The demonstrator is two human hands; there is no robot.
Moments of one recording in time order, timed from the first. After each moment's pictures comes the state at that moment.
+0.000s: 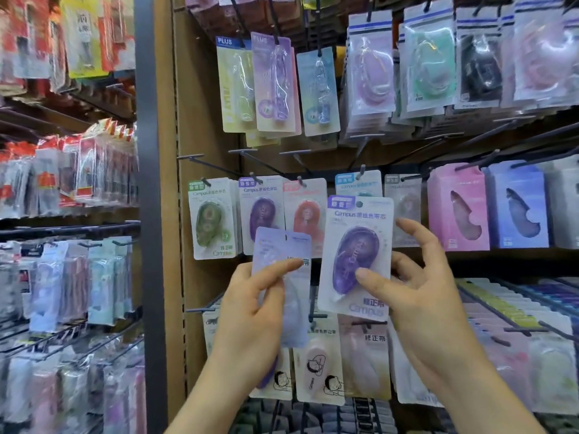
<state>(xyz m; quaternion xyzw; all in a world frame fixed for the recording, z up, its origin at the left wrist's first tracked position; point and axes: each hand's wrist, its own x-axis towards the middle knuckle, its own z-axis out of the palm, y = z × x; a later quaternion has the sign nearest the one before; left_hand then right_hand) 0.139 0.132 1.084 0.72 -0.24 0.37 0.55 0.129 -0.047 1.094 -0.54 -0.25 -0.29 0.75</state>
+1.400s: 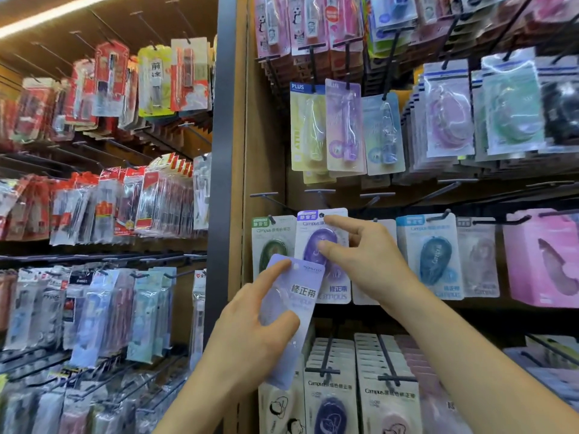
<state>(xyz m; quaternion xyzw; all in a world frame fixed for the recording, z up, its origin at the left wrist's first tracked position) 0.163 0.241 1.121 0.81 -0.20 0.33 0.45 0.208 0.066 1.193 -0.76 -0.23 -0.35 0.49</state>
